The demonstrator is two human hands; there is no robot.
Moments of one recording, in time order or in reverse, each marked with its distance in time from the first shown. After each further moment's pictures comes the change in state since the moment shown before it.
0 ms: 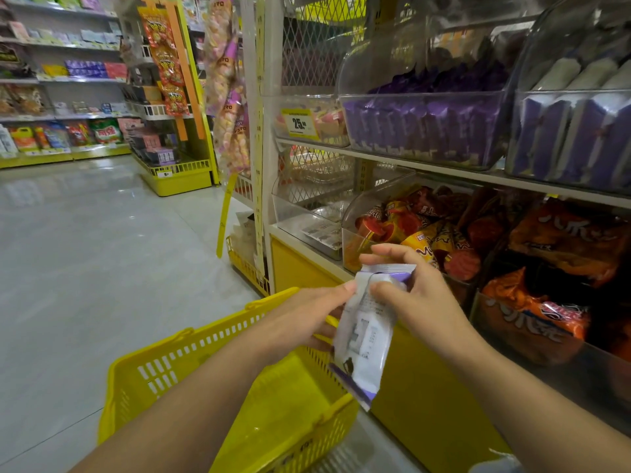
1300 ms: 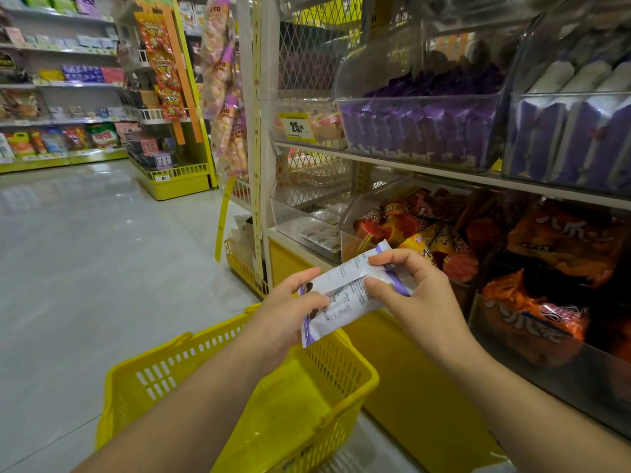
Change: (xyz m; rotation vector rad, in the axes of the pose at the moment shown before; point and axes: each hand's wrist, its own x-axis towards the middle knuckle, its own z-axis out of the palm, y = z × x) left_hand 0.000 -0.009 -0.006 -0.419 0.278 0.063; right_hand 0.001 0.011 0.004 -0.026 0.120 -0.096
